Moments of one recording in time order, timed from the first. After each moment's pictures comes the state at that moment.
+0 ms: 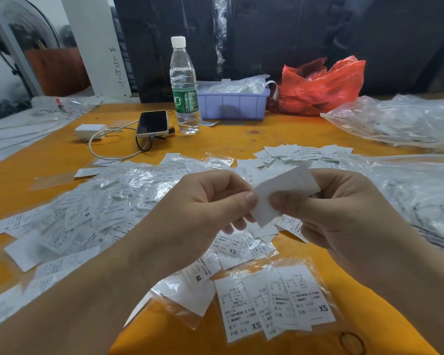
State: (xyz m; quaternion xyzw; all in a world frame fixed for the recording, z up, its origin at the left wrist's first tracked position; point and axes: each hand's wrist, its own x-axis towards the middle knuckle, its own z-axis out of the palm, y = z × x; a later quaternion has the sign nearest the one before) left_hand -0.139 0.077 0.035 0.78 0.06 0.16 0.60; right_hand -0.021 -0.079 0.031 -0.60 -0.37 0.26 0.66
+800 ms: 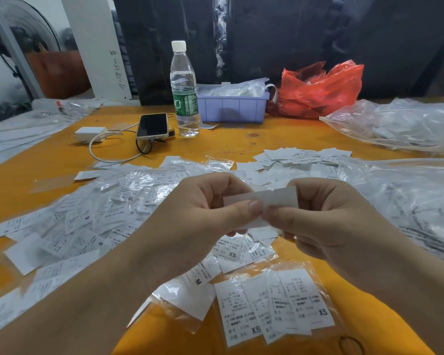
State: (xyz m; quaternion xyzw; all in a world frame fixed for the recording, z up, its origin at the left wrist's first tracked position) left_hand -0.139 0.077 0.034 0.77 0.06 0.16 0.61; right_hand -0.019 -0.079 0.031 -0.62 -0.41 0.31 0.59
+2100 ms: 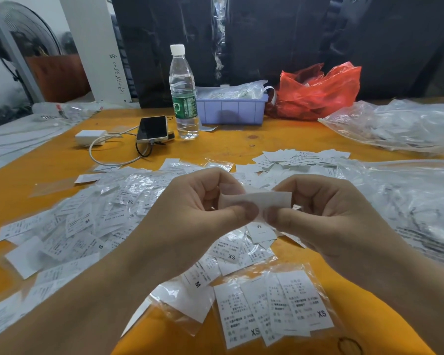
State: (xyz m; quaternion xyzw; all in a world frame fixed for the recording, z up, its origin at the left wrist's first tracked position) left_hand -0.138 0.081 0.031 0.79 0.04 0.22 0.57; right_hand -0.016 -0.078 0.024 -0.62 -0.49 0.19 0.58
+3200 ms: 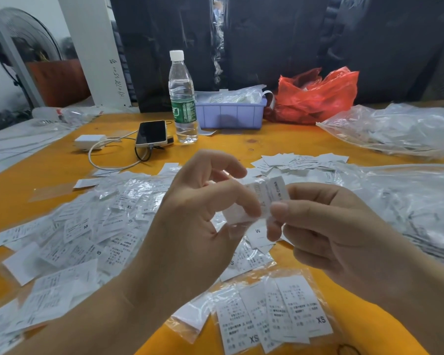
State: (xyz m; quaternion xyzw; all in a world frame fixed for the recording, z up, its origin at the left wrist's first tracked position) left_hand -0.142 0.066 0.032 0.88 -0.01 0.42 0.22; right_hand -0.020 -0.083 0.037 -0.54 -0.40 0.39 0.63
